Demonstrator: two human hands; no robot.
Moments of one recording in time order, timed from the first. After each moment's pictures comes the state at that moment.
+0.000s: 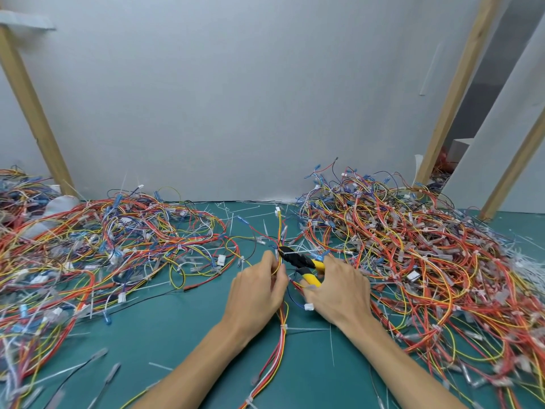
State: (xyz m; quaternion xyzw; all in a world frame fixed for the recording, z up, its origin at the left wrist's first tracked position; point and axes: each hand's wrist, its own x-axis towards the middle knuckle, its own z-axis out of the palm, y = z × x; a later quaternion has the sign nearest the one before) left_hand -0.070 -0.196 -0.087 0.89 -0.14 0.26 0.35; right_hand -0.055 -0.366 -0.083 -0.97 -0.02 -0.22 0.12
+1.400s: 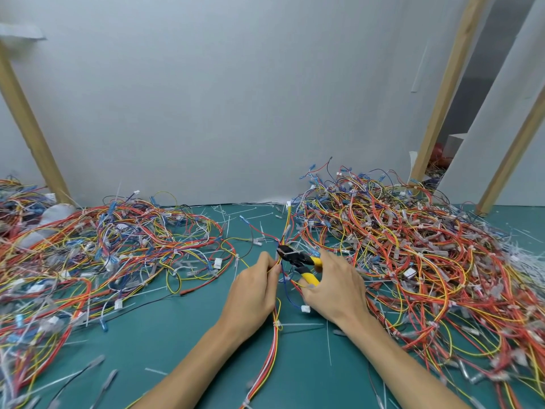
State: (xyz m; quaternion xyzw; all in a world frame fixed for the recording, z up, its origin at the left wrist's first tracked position) left_hand -0.067 -0.193 -0.088 0.87 -0.18 0.23 0.39; right_hand -0.053 -0.369 -0.084 -0.96 -0.05 -0.22 0.19
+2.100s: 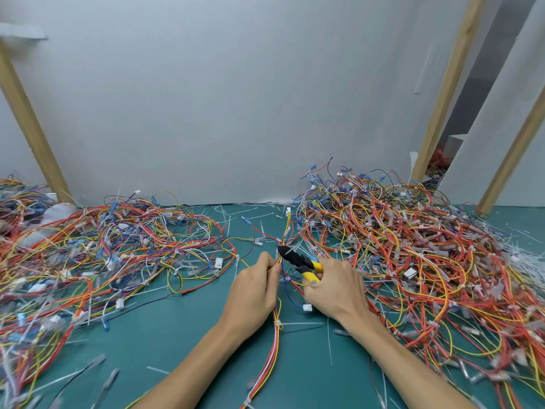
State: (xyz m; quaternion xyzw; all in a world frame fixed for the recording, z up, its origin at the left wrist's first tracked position) left_hand -0.067 -0.193 -0.087 0.87 -0.18 0.22 0.40; right_hand -0.051 -0.371 -0.078 -0.96 -0.03 -0.17 0.20
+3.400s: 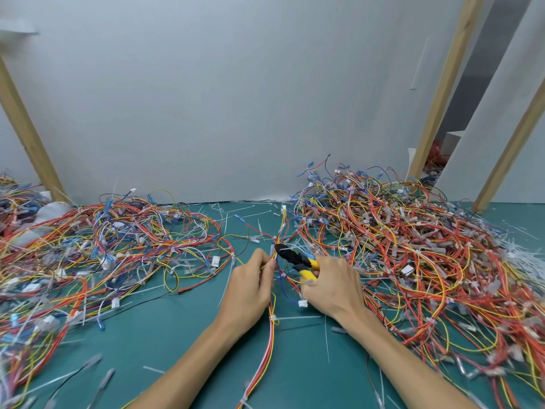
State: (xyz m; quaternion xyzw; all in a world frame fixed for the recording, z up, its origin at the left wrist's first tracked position) left_hand -0.060 -0.191 -0.095 0.85 -0.17 0.22 0.45; right_hand -0.048 -0.371 -0.082 -0.97 -0.05 -0.17 0.18
